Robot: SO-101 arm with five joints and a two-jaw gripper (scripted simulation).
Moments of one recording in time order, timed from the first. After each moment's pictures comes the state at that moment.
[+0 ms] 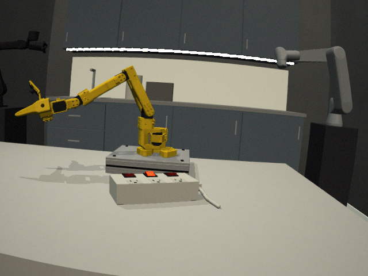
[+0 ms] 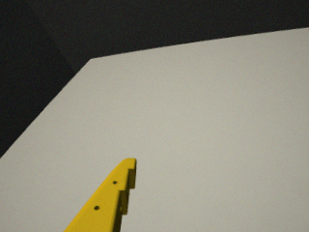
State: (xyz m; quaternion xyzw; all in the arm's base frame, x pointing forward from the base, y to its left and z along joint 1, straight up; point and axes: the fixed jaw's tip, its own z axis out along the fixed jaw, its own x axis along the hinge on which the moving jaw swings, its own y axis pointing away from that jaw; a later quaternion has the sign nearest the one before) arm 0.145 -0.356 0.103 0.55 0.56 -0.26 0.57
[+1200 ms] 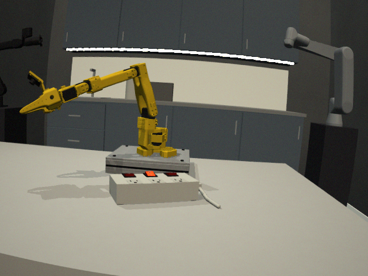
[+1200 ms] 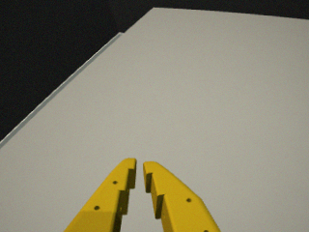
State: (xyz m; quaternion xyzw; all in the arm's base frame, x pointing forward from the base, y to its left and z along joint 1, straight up) arm 0.224 -0.297 0.117 0.47 0.68 -0.19 0.53
